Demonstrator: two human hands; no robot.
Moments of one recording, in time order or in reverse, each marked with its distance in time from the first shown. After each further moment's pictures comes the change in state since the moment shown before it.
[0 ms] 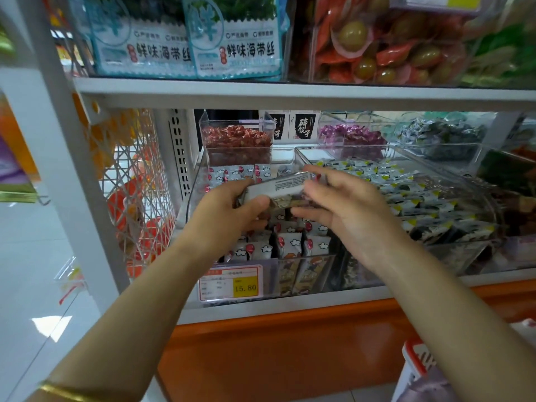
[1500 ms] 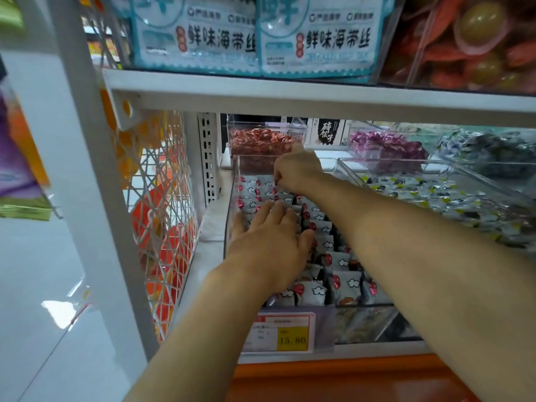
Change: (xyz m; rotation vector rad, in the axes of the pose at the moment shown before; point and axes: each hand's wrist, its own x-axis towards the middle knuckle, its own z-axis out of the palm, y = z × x) left_hand 0.048 -0.039 0.001 0.981 -0.212 -0.023; right_hand 0.211 0.064 0.072 -1.726 -0.135 -0.276
